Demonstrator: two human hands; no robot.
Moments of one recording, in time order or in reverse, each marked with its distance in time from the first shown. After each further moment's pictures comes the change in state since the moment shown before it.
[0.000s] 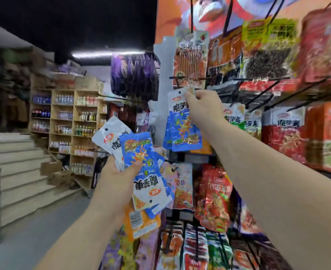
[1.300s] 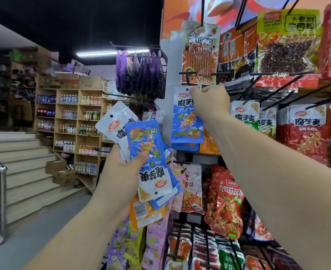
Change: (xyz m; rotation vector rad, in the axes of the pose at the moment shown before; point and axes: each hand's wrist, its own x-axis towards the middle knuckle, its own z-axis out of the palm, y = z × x) left_hand 0.026 0.002 -0.007 0.001 -0.048 0.106; right_hand 0.022 0.002 0.020 -0.103 0.109 0.098
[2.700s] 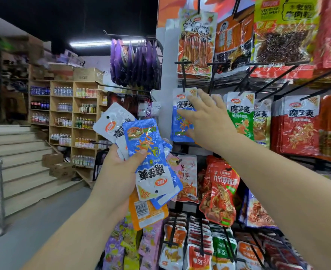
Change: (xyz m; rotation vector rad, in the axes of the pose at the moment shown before) left_hand -0.013 -0.010 0.002 -0.096 -0.038 -0.051; right_hand -0.032 0.057 -0.020 -1.084 -0.257 -0.798
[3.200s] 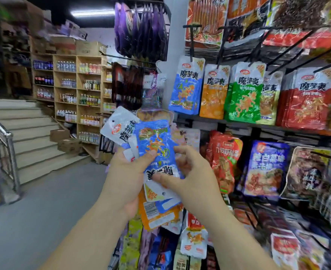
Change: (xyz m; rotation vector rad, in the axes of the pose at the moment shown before) left_hand -0.053 -0.036 -0.007 -0.063 0.104 -0.142; right_hand -0.154 -0.124 -0.011 1.432 -0.117 0.526
